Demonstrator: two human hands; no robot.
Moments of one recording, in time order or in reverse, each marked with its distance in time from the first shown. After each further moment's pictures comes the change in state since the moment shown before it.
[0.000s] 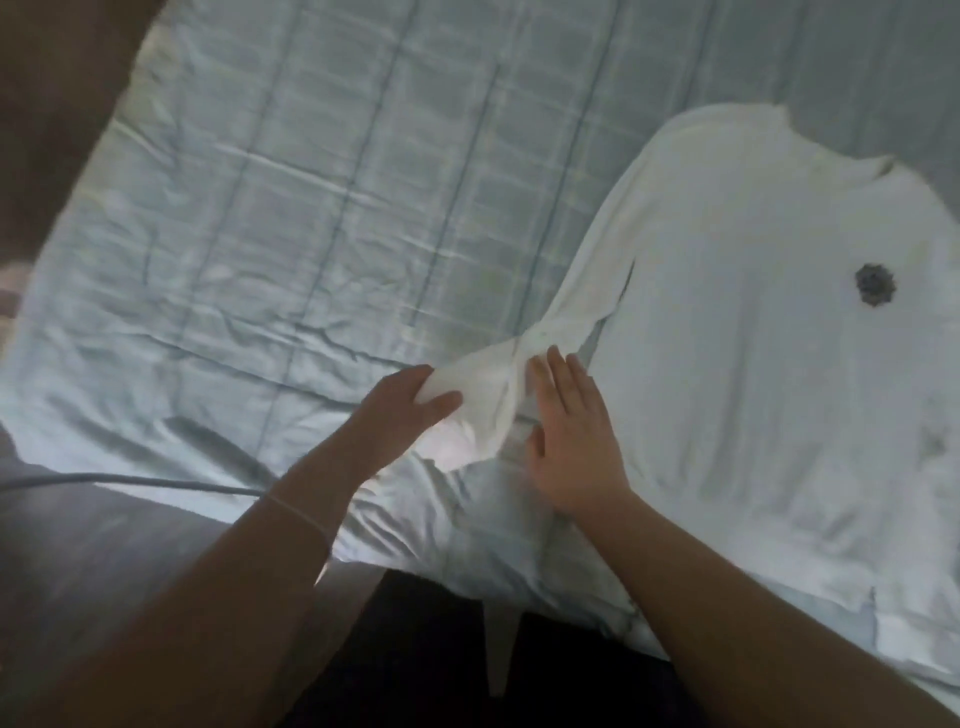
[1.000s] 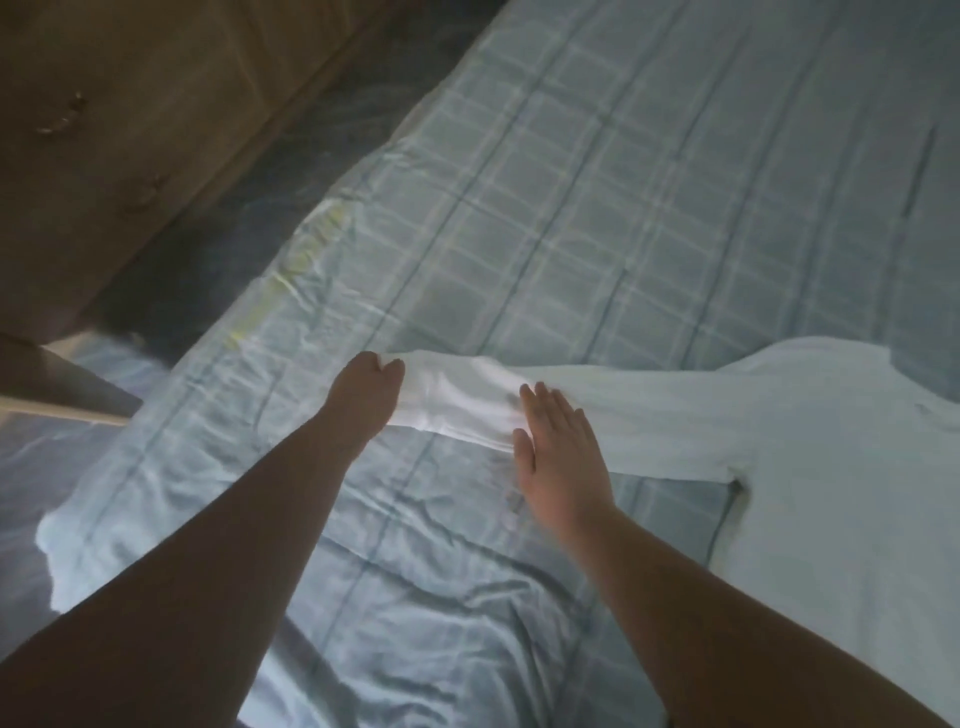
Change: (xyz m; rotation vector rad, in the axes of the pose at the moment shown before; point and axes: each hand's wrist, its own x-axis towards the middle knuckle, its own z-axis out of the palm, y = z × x) left_hand 0.146 -0.025 -0.206 -0.059 0.485 -0.266; right_hand 0.226 -0.109 0.013 -0.054 0.037 -0.085
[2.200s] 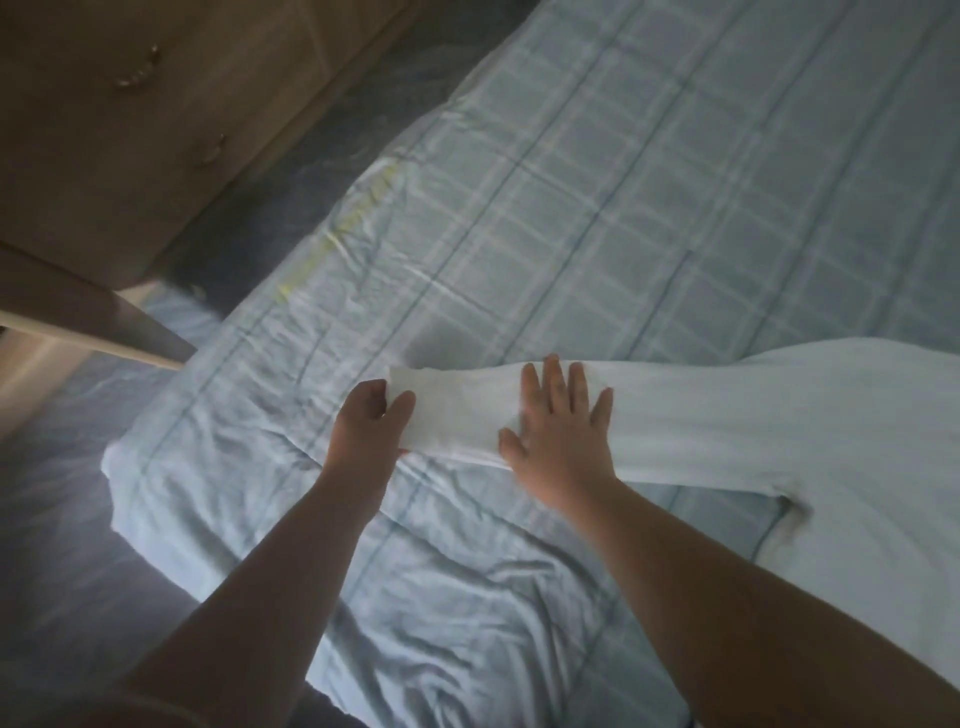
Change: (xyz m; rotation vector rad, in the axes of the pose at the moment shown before) left_hand -0.062 -0.077 0.016 -0.816 0.062 -0.057; right_hand 0.018 -0.023 0.028 -0.164 -0.162 -0.061
